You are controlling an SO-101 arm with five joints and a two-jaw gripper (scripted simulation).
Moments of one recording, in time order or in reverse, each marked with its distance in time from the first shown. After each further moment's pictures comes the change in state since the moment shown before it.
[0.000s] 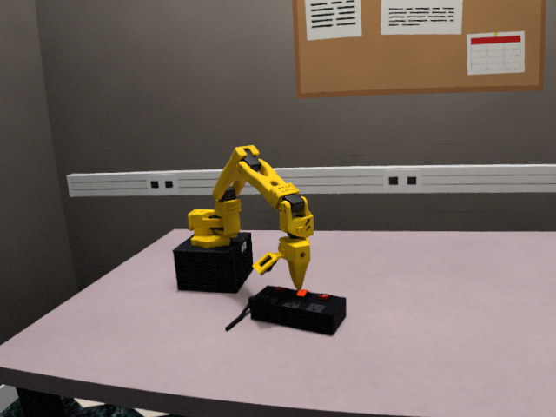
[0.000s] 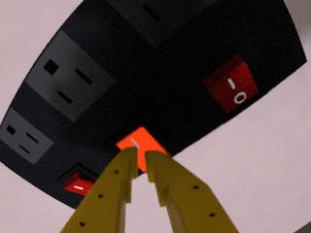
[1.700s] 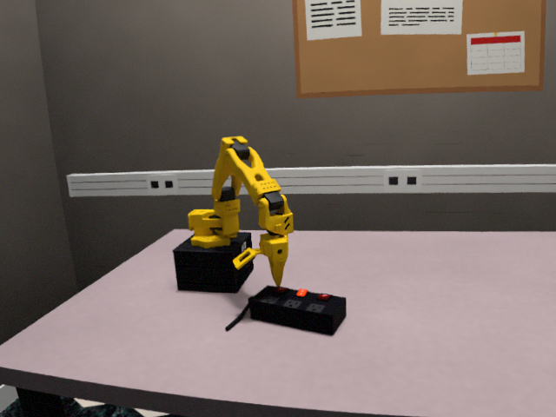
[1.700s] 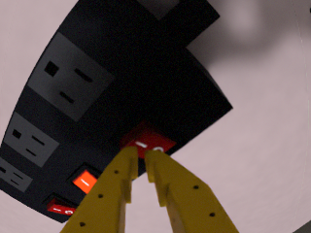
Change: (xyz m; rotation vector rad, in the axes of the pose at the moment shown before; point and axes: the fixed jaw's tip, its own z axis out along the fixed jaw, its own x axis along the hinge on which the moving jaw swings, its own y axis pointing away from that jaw) arm -0.030 -0.032 -0.001 0.005 -0.002 0.076
